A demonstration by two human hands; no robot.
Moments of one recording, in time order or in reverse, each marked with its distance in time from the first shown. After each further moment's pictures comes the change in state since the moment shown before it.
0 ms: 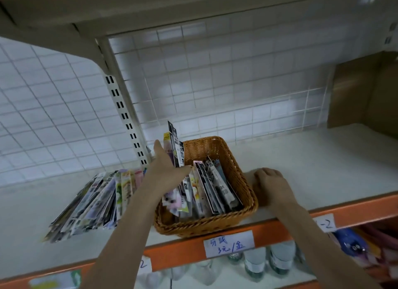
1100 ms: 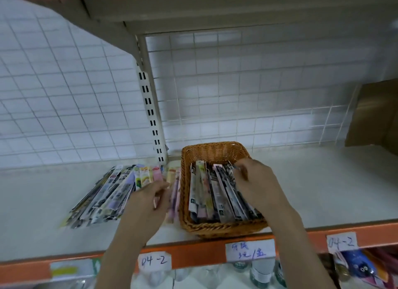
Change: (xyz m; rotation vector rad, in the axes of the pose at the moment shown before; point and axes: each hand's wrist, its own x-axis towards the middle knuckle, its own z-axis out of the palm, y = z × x) left_hand -0.025 -0.114 -0.029 0.171 0.250 0.436; right_hand -0.025 -0.109 -0.064 0.416 0.146 -0.141
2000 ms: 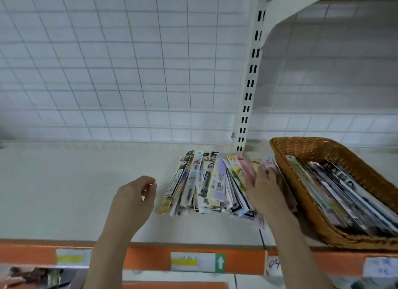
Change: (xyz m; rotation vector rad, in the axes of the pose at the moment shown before) left_hand -0.021 -0.227 -0.119 0.028 0.158 -0.323; right_hand 0.009 -0.151 0.176 -0.107 -0.321 0.323
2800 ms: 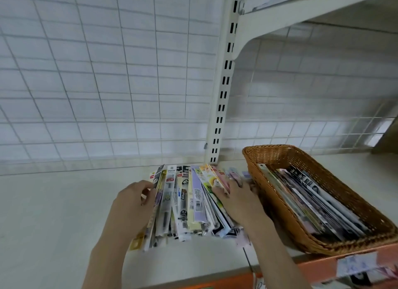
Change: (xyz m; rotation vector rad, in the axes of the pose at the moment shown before) left_hand 0.051 0.021 0.045 -0.130 -0.225 0.035; right_hand 0.021 -0.002 0.006 -0.173 0.001 0.014
